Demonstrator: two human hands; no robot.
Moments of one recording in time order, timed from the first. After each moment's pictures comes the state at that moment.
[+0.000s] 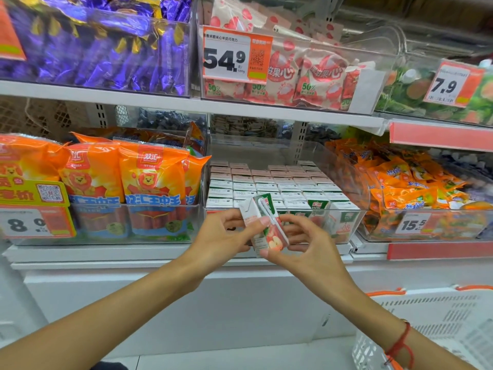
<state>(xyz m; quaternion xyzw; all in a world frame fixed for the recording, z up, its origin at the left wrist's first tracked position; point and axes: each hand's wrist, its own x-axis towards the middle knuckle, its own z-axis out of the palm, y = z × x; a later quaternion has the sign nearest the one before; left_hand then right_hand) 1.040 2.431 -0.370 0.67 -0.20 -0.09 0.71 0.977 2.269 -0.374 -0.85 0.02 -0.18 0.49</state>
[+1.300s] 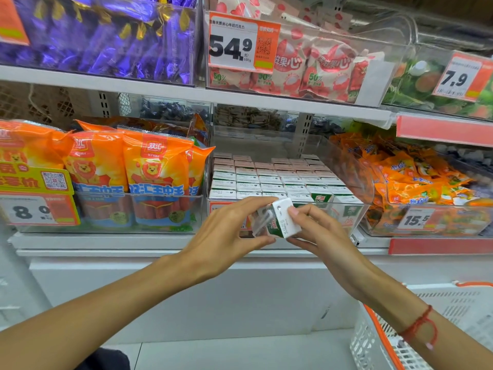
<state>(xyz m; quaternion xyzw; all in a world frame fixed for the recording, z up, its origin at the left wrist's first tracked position) 1.039 2.440 -0.372 0.79 -0.43 0.15 0.41 0.975 2.255 -0.360 -0.75 0.02 -0.06 0.65</state>
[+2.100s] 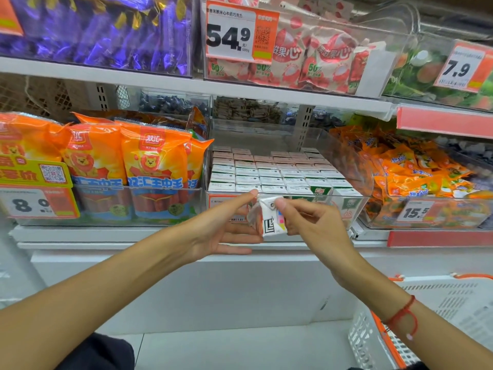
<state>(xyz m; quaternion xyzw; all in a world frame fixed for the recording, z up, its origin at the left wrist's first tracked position) 1.050 2.442 -0.362 0.65 -0.07 -0.34 0.67 0.976 2.270 -0.357 -0.77 -0.04 -0.16 0.62</state>
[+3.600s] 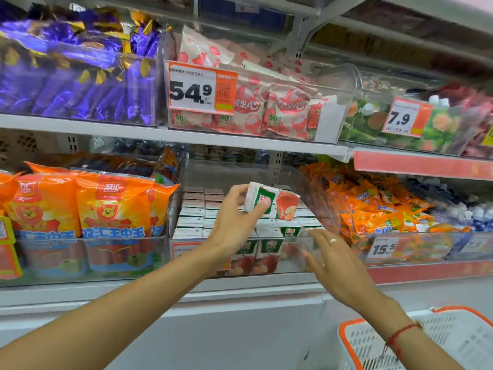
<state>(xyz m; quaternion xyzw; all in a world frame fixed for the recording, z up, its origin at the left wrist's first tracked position) 1.083 2.352 -0.331 0.70 -0.24 0.01 0.67 1.003 2.144 -0.381 -0.97 0.03 -0.23 0.05</state>
